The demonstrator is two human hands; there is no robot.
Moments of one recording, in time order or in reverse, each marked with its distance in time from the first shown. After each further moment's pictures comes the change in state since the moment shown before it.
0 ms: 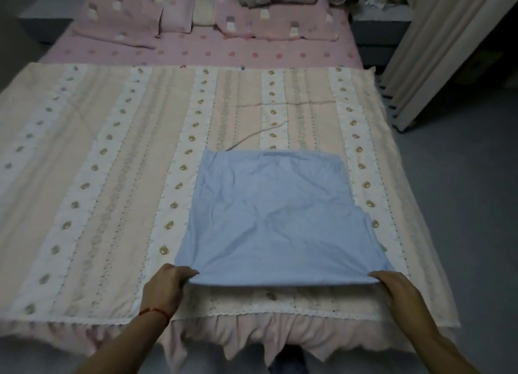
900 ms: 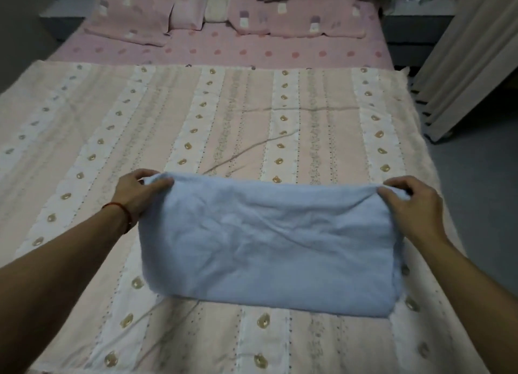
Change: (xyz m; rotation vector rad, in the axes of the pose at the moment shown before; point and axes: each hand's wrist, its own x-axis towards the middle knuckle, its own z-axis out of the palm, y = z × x) left_hand 0.225 0.045 -0.113 -0.816 0.186 -0.355; right_hand 0.276 -0.071 -0.081 0.459 0.281 0.139
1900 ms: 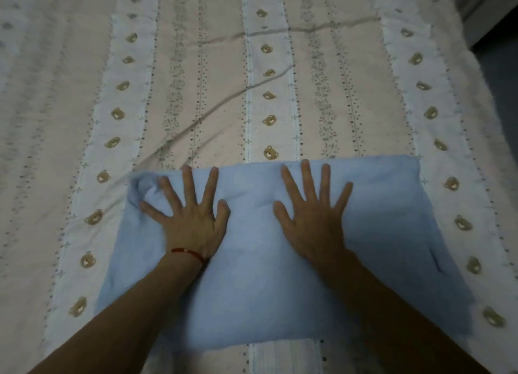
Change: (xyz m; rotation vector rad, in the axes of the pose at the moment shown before) left_hand 0.054 -0.112 0.220 0.985 -0.130 0.437; right_hand -0.032 0.039 0.269 -0.819 -0.227 -0.260
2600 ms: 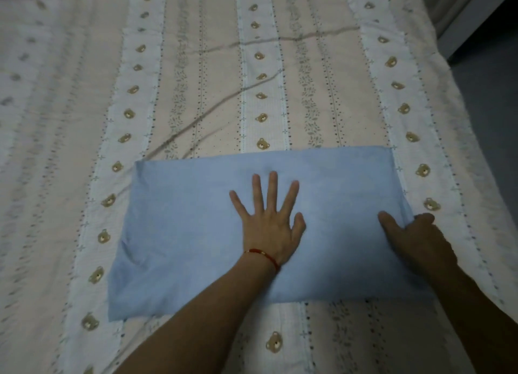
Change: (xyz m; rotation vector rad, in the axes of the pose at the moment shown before) left_hand -0.074 0.129 0.007 -0.011 0.040 0.337; right_hand -0.086 0.164 -0.050 0.368 -0.370 0.909
